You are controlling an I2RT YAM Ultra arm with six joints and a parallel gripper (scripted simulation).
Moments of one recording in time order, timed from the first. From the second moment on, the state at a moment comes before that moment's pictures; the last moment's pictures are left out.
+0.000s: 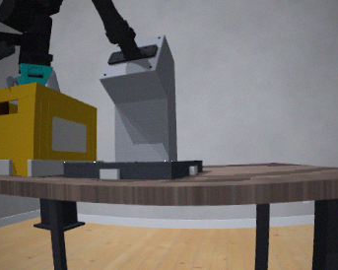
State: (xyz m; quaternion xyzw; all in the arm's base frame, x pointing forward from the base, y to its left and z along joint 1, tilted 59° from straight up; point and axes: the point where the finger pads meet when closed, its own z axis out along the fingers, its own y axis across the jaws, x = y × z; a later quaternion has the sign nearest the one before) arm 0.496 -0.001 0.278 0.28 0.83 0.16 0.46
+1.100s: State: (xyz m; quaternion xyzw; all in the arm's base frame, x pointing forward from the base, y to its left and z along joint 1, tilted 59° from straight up) arm 0.483 -0.001 0.287 0.28 0.82 0.16 0.47
